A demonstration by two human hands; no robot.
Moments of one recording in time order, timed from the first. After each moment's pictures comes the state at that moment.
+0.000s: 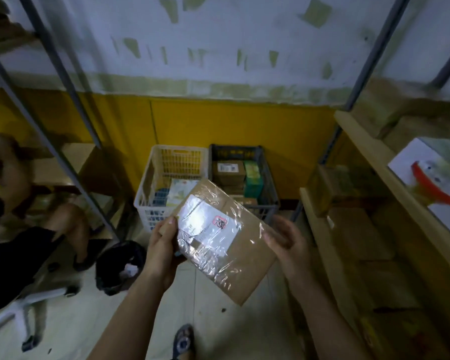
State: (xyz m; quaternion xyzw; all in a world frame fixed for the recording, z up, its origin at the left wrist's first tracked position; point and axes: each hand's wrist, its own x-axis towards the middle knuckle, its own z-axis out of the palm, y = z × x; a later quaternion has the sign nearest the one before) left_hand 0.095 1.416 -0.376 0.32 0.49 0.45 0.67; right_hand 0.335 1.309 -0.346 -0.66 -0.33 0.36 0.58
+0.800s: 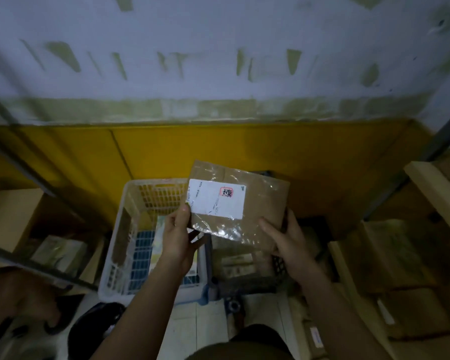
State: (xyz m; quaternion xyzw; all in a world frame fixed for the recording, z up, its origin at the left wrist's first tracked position) left_hand 0.248 1.790 -0.402 0.28 0.50 0.42 0.71; right_hand 0.461 1.686 -0.370 -0.65 -0.25 0.44 0.56
